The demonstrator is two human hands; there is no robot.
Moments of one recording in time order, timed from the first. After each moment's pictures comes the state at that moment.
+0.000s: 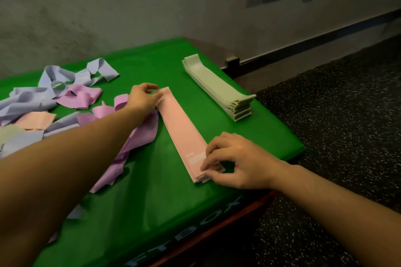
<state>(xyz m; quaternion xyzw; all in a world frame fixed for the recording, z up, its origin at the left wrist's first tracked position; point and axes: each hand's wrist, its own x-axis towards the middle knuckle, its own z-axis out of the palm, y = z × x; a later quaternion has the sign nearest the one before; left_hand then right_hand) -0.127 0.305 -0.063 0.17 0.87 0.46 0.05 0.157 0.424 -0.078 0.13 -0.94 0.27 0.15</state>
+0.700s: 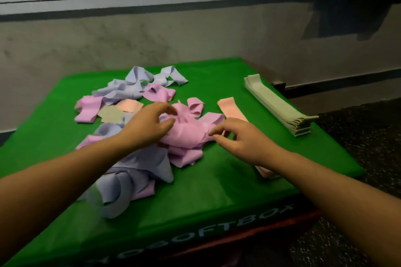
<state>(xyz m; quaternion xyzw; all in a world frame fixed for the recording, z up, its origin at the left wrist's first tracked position) -0.069 0.081 0.002 0.36 0.90 0.26 -0.05 0.074 0.303 -0.019 0.08 -0.92 0.35 0.15</state>
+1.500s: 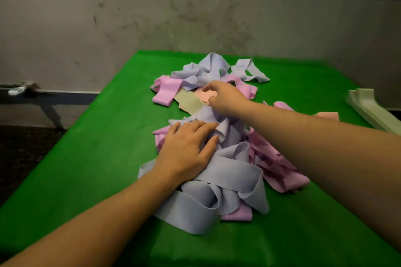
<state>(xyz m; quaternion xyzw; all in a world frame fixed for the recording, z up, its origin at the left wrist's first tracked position) -0.100 -0.037 -0.085 0.28 0.92 0.22 -0.15 -0.189 0.125 -0.022 0.03 -0.96 0.27 0.04</state>
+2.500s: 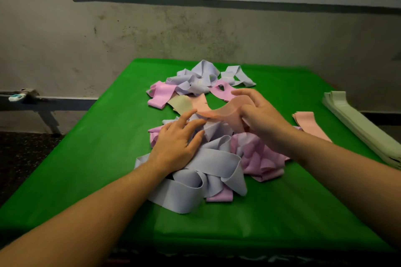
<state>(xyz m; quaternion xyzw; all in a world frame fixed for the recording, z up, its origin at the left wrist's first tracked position) -0.098 -0.038 -0.085 0.29 0.92 0.23 -0.15 -0.048 0.172 0.006 -0.05 -0.79 0.60 0.07</state>
